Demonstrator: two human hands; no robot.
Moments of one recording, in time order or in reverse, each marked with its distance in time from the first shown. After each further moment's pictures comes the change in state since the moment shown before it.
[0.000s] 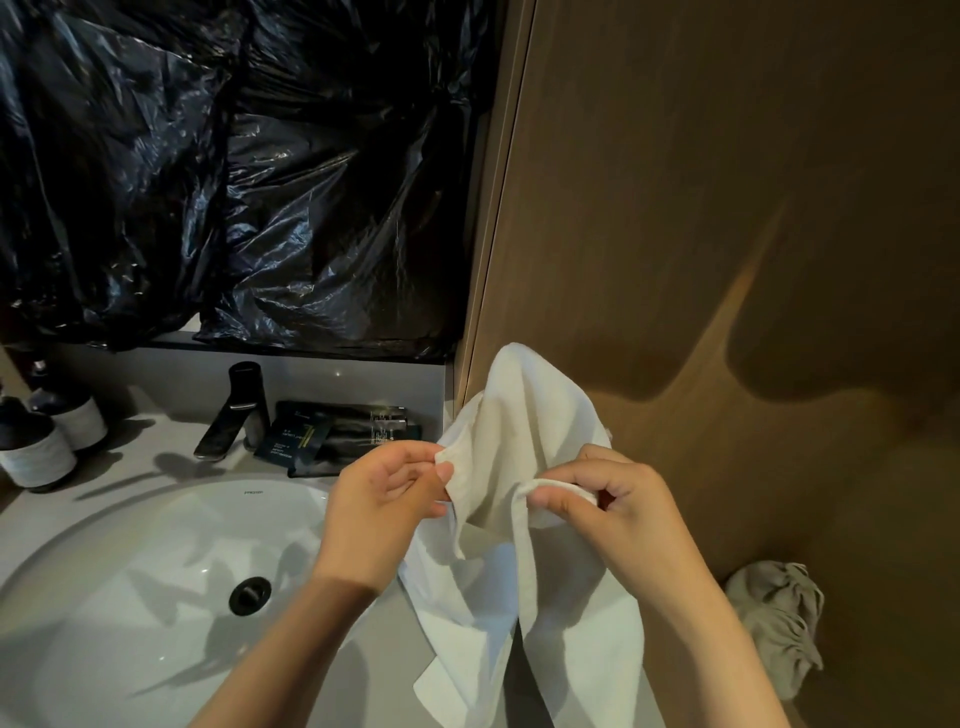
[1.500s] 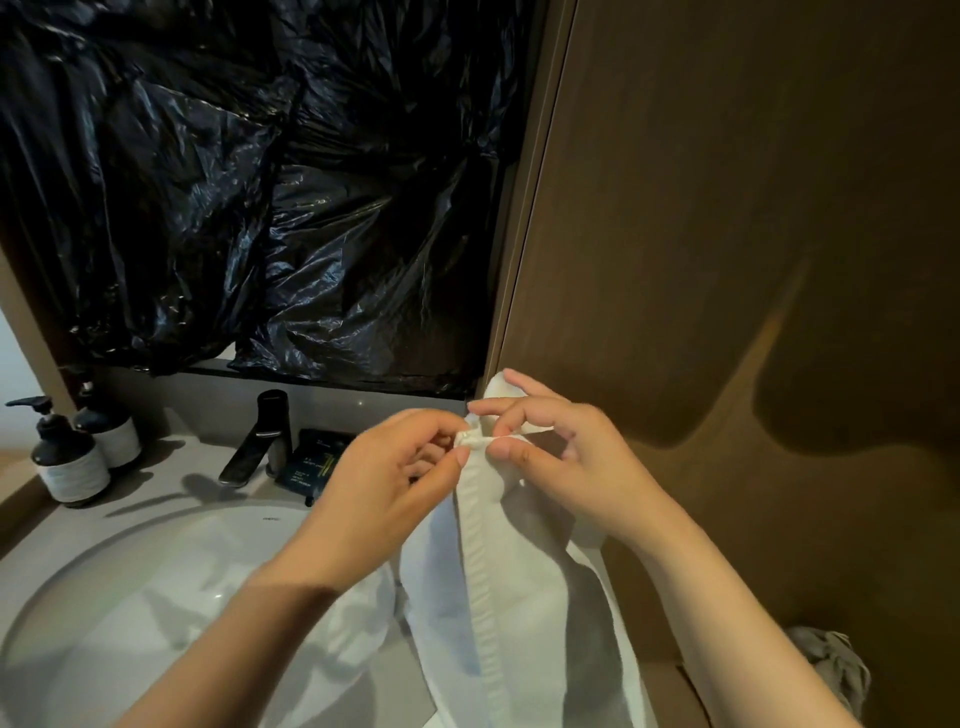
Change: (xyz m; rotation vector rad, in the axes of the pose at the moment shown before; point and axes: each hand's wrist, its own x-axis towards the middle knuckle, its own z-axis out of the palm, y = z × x) left_hand 0.021 0.060 -0.014 0.460 -0.134 0.484; right_hand 0.081 -0.034 0.007 -0.041 -0.246 -0.232
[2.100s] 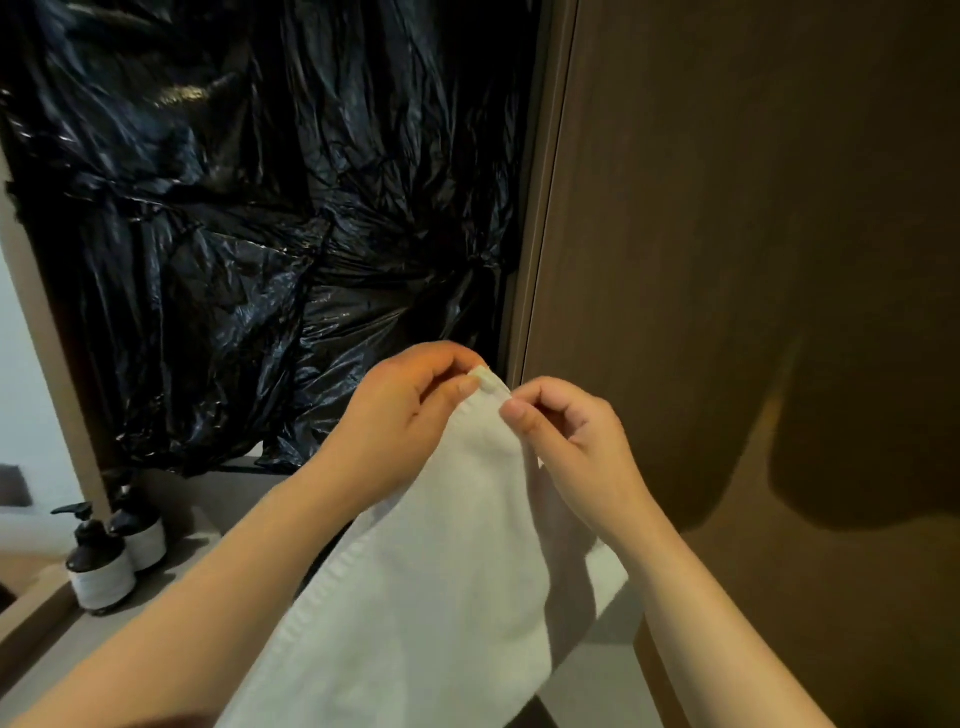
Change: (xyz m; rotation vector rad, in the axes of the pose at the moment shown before) left_hand 0.089 0.057 -0.055 0.191 0.099 0.219; right_hand 0.050 -0.048 -0.017 0.108 0.289 -0.237
